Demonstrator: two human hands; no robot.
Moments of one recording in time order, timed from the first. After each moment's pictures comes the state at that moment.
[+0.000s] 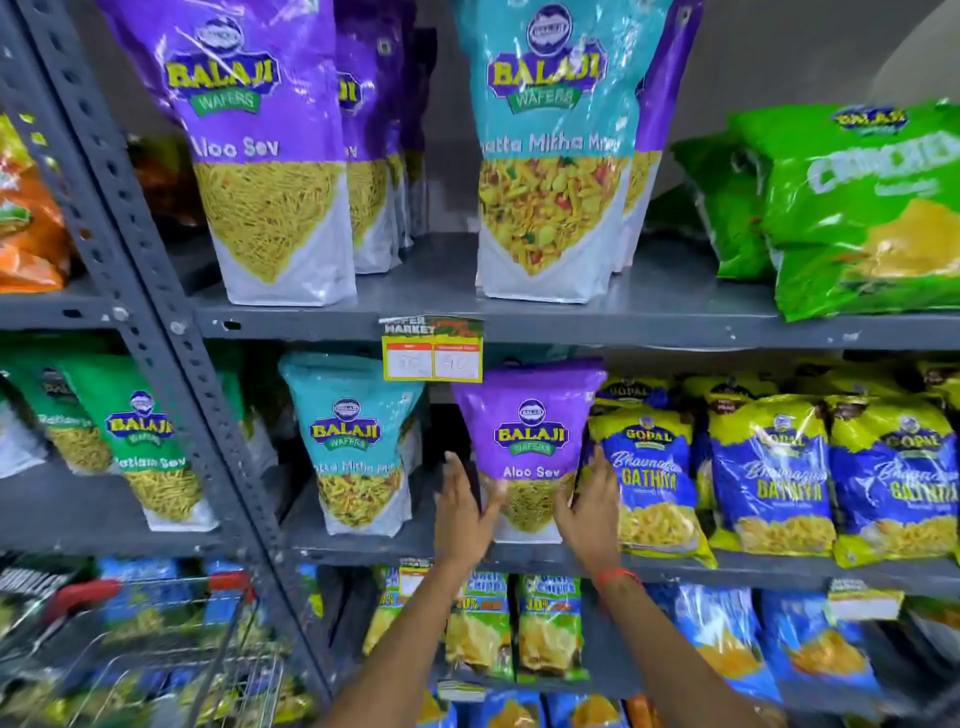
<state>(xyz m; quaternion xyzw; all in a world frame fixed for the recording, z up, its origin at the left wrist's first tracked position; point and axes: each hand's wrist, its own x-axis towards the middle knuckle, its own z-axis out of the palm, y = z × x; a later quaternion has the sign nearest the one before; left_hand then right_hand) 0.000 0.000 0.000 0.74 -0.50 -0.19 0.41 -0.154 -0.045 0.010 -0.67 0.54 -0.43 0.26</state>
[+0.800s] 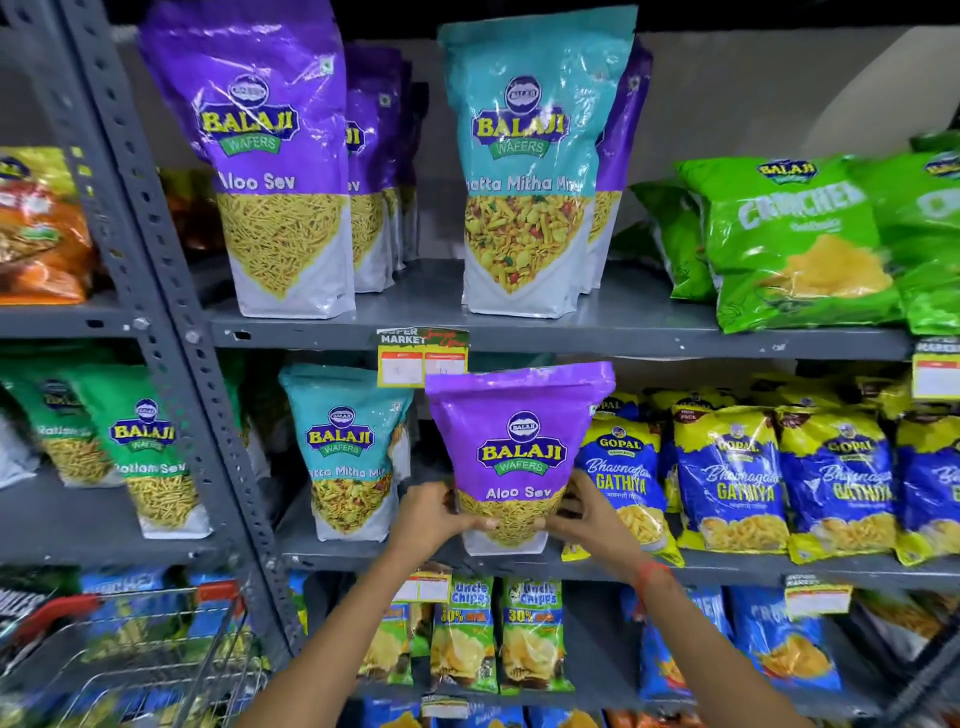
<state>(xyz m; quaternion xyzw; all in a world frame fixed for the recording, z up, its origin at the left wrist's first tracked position) 0.025 0.041 0.053 0.69 -0.58 -0.22 0.37 -0.210 -0.017 0.049 -0.68 0.40 -0.34 0.51</state>
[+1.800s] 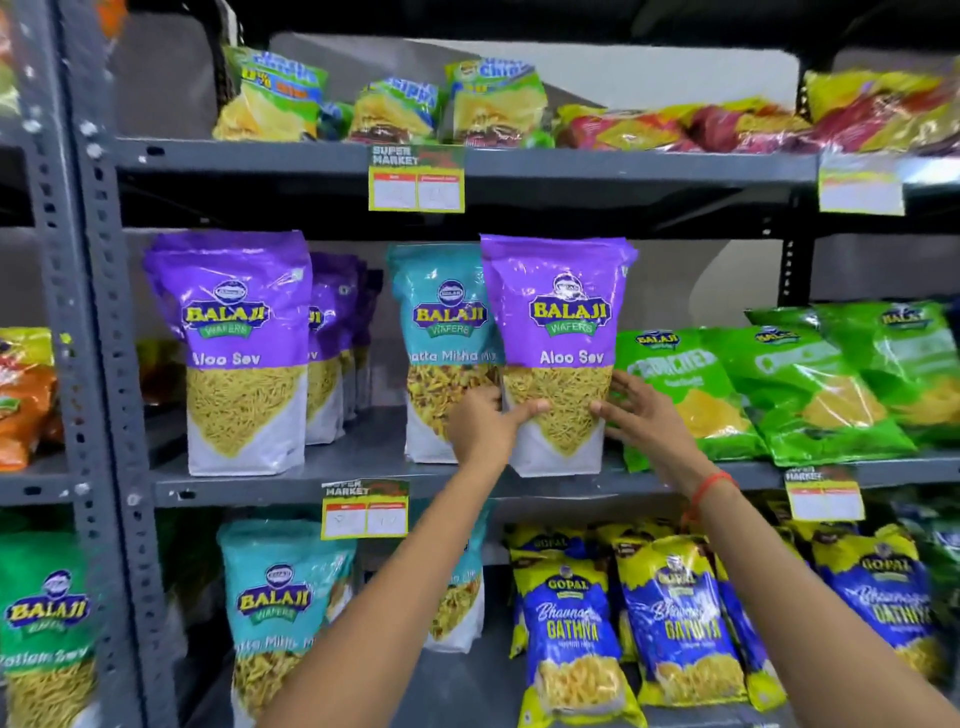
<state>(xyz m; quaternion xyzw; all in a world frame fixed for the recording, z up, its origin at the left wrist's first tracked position) -0.117 -0.007 0.324 0.56 -0.56 -0.07 0.61 -0.304 -0.061 0.317 -0.69 0.30 -0.56 0.35</state>
